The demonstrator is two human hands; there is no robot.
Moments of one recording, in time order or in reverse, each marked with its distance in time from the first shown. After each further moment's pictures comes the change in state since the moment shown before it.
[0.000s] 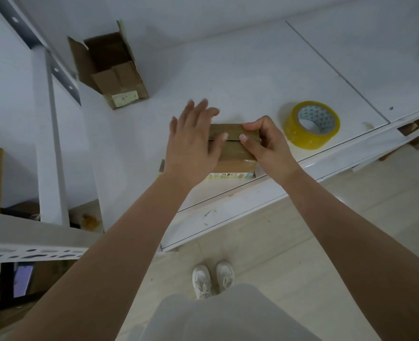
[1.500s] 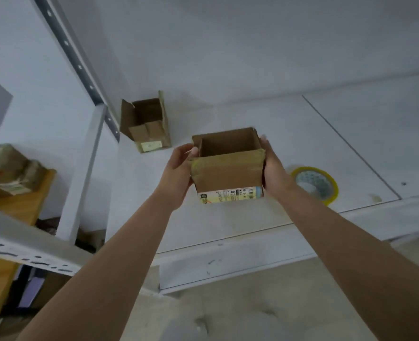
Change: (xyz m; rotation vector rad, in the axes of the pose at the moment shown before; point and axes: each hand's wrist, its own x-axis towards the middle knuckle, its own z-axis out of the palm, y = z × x) left_hand 0.031 0.001 -0.016 -1.282 0.227 -0.583; right_hand 0.077 -0.028 -0.025 0.502 -0.292 0.209
